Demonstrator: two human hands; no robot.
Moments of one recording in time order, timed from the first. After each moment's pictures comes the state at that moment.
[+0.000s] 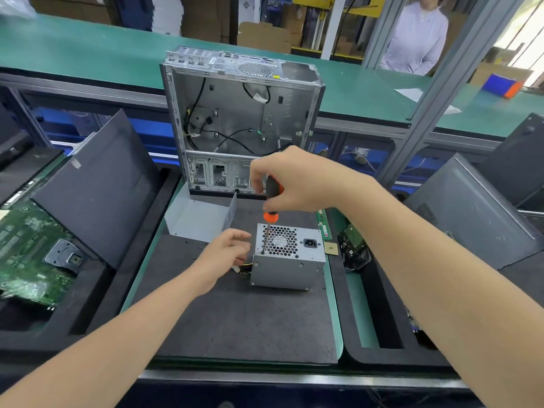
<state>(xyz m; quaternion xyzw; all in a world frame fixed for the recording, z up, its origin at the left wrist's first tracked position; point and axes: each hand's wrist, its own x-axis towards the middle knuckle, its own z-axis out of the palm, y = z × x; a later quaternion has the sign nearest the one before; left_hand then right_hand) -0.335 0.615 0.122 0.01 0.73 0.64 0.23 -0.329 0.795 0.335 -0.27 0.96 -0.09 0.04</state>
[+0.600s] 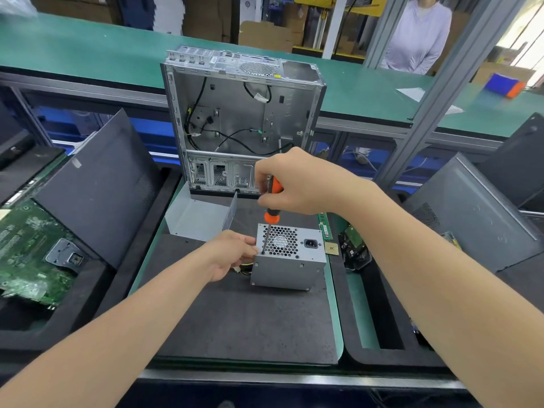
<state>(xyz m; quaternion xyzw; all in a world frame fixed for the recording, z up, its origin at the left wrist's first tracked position) -0.343 0.631 0.152 -0.07 0.73 0.60 0.32 -0.326 0.792 0.330 -0.26 0.96 -0.07 0.01</state>
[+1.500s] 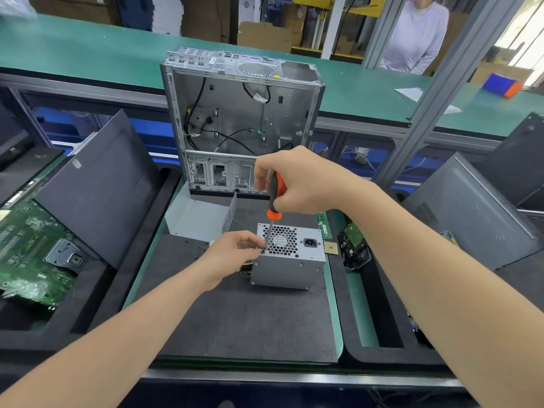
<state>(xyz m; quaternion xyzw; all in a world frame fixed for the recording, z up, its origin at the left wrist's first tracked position) -0.331 0.625 0.144 0.05 0.78 0.57 0.26 -0.321 0.795 0.335 -0.21 0.97 -0.13 0.05</state>
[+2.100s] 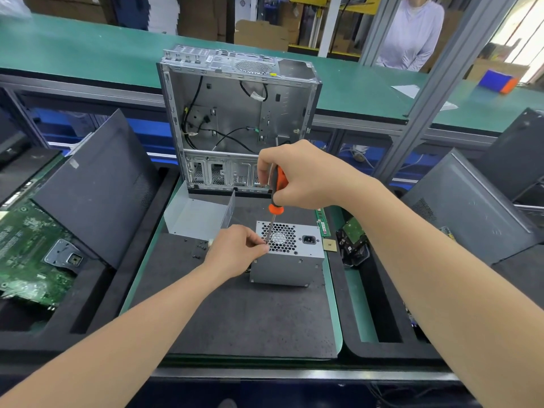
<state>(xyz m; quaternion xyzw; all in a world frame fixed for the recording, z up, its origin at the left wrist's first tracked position) -0.330 0.638 0.148 0.12 0.90 0.40 0.12 -0.314 0.796 0.342 -0.19 0.97 -0.13 0.04</state>
